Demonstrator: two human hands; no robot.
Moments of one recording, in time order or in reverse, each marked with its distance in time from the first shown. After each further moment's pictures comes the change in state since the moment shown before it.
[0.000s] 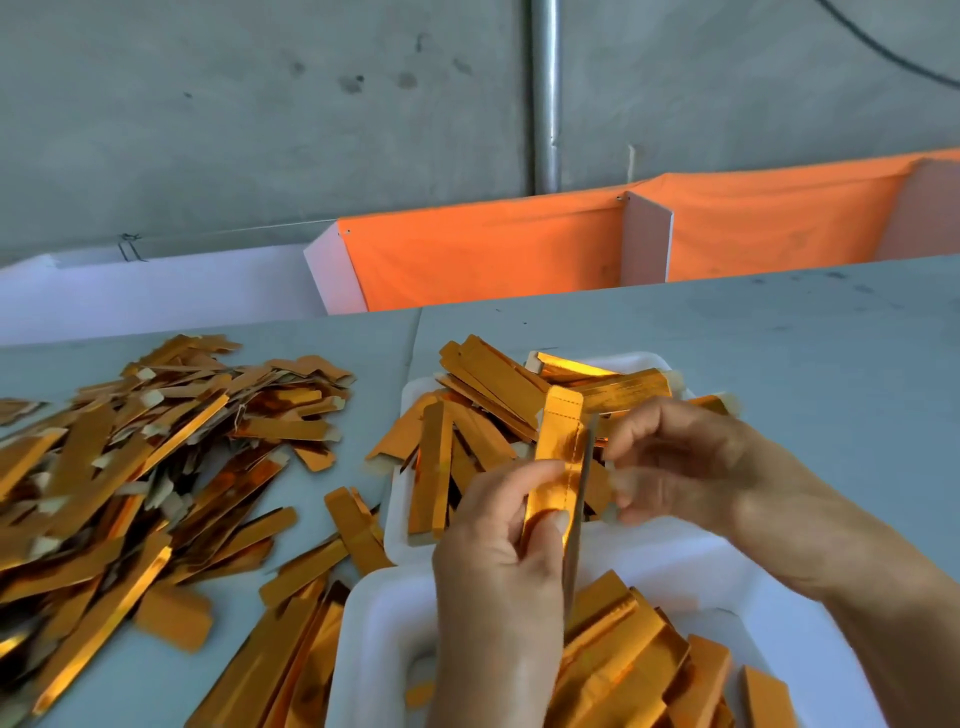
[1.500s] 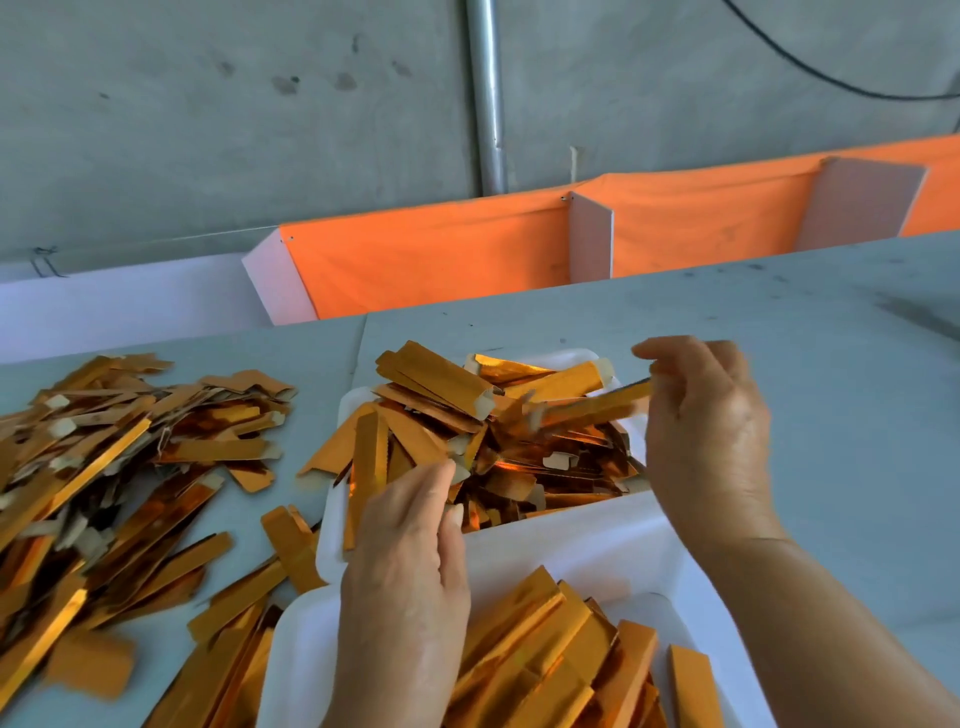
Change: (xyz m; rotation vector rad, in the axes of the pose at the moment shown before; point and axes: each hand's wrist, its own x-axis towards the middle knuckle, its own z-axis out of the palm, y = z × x) left_hand 0.008 -0.012 -0.008 0.631 0.021 0.224; right_hand 0.012 0.019 -0.015 -0.846 1.042 -0.147
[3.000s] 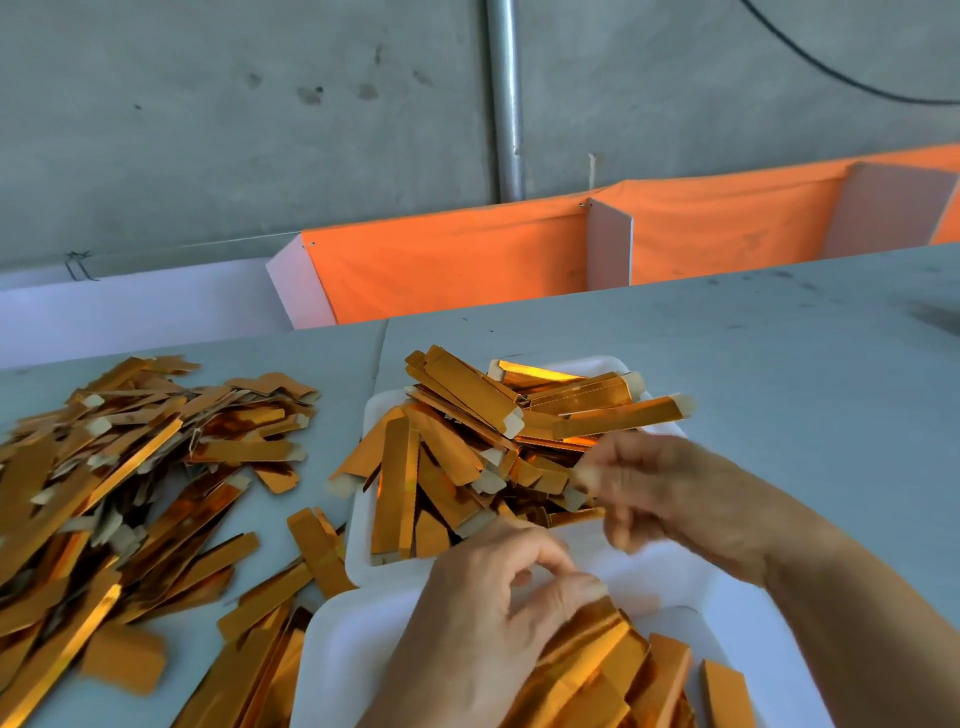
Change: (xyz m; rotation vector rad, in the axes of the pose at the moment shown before) left_hand 0.001 0.010 -0.013 -0.395 -0.531 -0.001; right_hand -0.004 0.007 -0.005 0.671 -1.131 0.493
